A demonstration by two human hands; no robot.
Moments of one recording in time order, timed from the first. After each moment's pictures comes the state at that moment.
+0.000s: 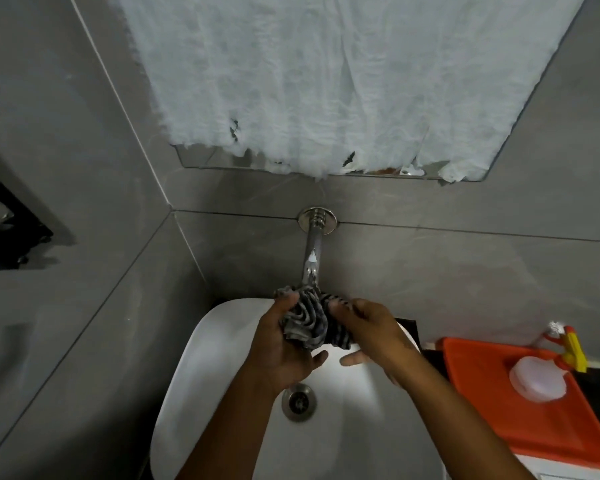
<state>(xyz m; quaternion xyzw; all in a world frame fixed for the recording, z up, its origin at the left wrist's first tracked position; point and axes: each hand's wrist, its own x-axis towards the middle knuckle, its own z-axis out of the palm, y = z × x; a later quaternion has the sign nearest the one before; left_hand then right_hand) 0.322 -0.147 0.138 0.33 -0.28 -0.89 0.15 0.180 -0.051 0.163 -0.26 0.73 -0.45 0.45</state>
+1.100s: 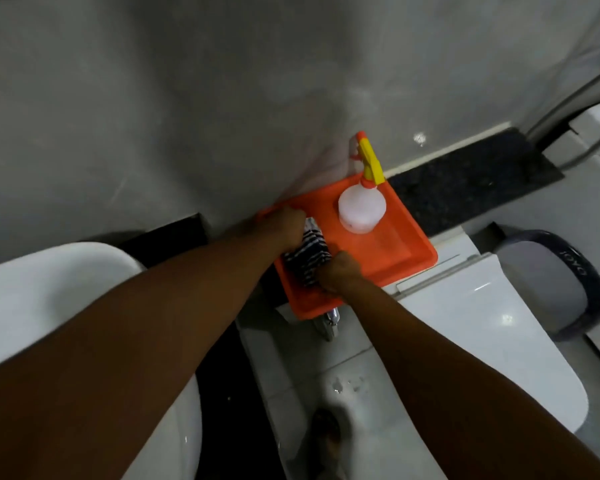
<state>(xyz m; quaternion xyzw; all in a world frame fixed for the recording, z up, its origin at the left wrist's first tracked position) -0.077 0.026 -0.115 0.10 -0.96 -0.10 -0.24 -0.055 0.171 -0.113 0.02 0.86 -0.30 0.40</state>
